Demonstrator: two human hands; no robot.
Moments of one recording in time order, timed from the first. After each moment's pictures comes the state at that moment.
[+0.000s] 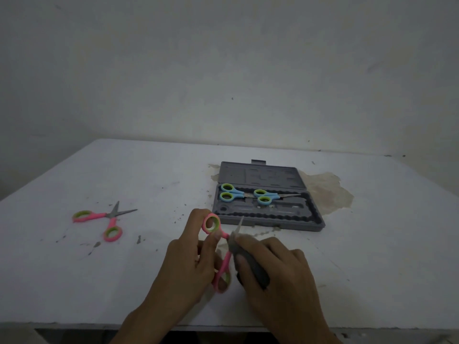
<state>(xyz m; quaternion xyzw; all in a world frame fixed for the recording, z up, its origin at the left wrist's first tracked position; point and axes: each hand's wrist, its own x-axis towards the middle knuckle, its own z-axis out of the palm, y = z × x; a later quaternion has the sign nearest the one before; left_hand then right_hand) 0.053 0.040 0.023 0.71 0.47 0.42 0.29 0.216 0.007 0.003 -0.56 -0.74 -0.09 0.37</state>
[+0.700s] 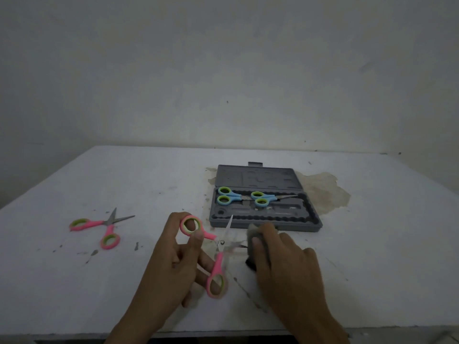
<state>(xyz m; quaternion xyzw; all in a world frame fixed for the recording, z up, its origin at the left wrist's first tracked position) 0.045 0.032 0.041 0.60 0.46 0.47 0.45 0.225 0.019 0.010 -0.66 -0.68 -0.04 0.31</state>
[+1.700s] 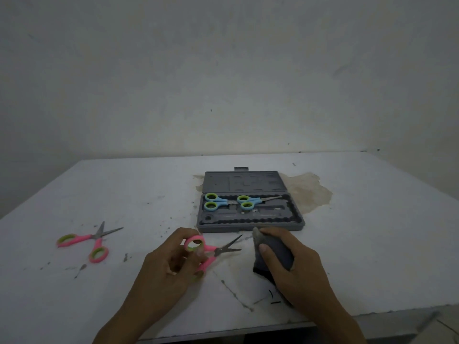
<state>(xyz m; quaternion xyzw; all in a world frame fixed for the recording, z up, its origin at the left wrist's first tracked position) 0.039 0.044 0.024 0.72 0.42 0.43 0.35 0.283 0.015 -0.009 -0.58 -0.65 0.11 0.48</state>
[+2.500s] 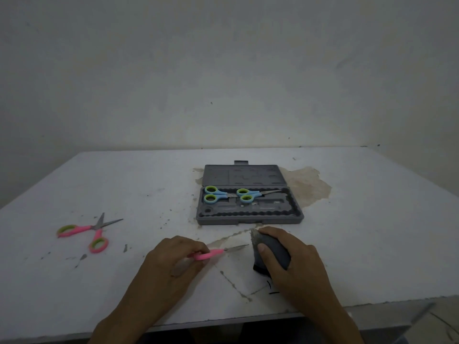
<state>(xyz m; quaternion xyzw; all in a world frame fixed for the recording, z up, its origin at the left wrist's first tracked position) 0.028 0.057 -0.005 0.84 0.38 0.38 0.12 0.281 0.009 -0.017 -0.64 -0.65 0.06 0.41</state>
